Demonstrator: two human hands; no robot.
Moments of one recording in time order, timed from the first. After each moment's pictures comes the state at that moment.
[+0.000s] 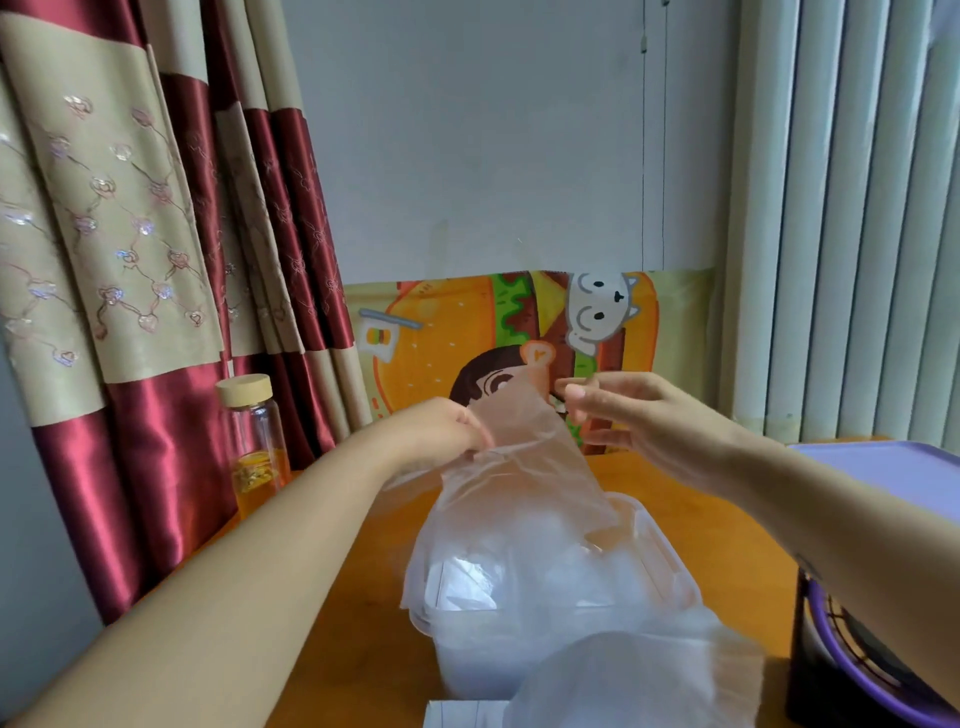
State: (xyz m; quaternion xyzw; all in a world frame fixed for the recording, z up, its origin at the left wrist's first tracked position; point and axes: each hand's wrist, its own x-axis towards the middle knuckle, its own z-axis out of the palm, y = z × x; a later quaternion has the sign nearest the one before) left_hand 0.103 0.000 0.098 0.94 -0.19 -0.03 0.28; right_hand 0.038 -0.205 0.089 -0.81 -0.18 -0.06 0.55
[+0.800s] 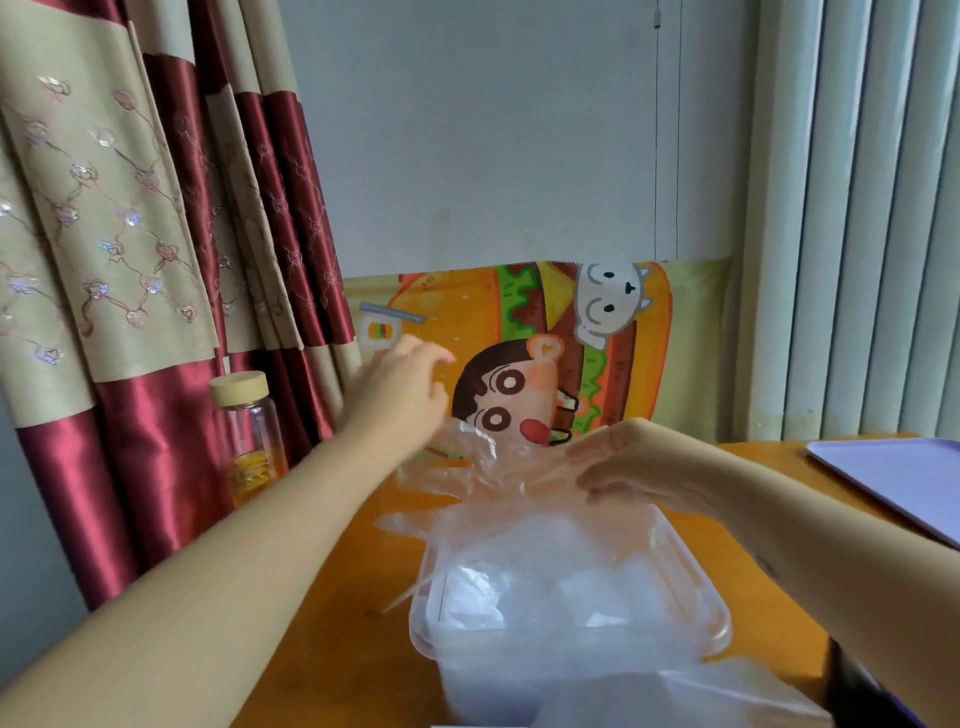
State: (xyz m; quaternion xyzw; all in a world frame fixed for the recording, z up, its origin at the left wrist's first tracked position) left_hand 0.143 0.016 0.091 0.92 -0.18 0.32 0.13; right_hand 0.099 -0.213 0.051 -0.88 0.00 0.01 0.47
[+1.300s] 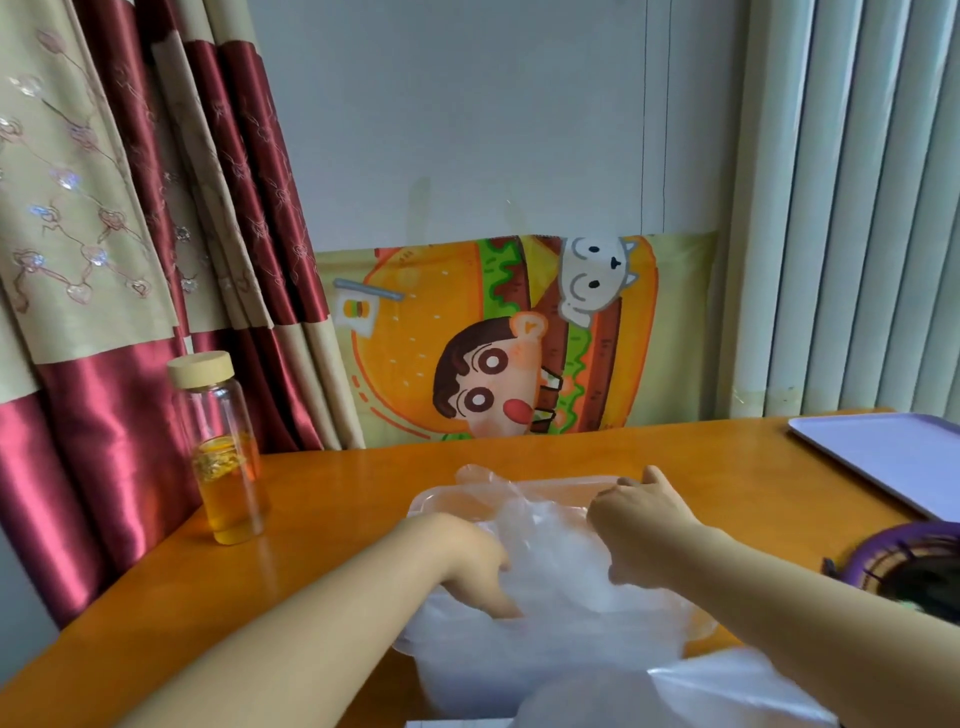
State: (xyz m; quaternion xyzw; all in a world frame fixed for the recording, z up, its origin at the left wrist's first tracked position) left_hand 0.133 -0.043 -0.006 0.92 -0.27 -0.22 -0.16; right_hand 0.099 -0.211 -0.017 -0.98 -0.04 0.00 -0.18
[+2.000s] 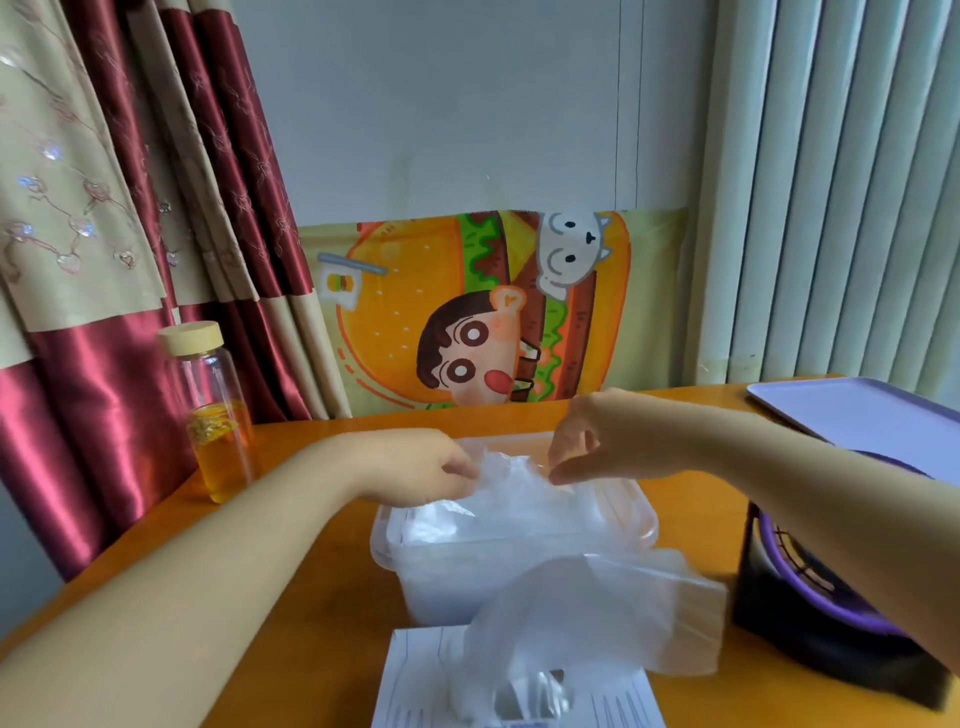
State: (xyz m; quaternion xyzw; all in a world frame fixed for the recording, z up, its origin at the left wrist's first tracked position) left_hand 0.089 -0.007 0.045 0.94 -0.30 -0.14 0.05; right_hand 0.039 -0.217 0.054 -0.98 -0.17 0.01 0.08
